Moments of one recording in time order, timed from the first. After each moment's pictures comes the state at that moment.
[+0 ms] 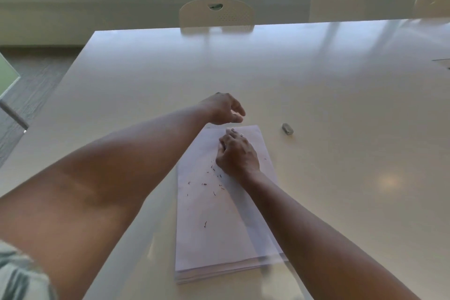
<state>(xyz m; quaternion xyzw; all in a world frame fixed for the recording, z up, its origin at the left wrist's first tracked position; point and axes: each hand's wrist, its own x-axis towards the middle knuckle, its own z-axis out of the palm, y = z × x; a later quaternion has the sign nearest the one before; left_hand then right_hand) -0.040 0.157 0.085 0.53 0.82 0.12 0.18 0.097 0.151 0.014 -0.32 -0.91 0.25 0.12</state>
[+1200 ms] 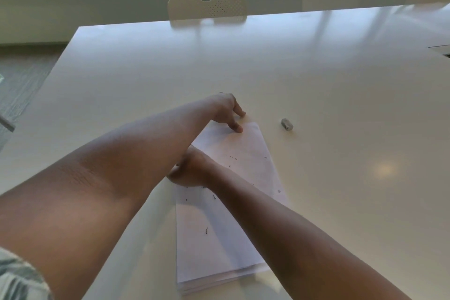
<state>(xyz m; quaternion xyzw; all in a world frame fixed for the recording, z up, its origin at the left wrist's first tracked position) -0.056 0.195 0.059 0.53 0.82 0.03 0.23 0.063 0.089 0.042 -0.12 -0.89 0.44 0.01</state>
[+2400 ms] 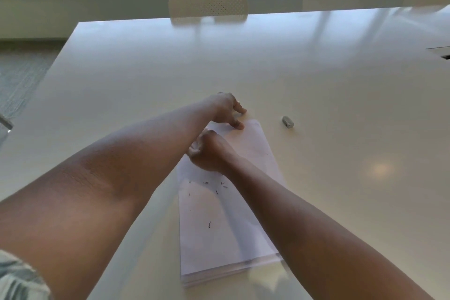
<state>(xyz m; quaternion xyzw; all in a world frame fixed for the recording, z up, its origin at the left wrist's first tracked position) -0.056 0.183 0.053 0.55 0.81 0.06 0.20 0.074 0.119 0.046 -0.19 -0.90 0.39 0.08</state>
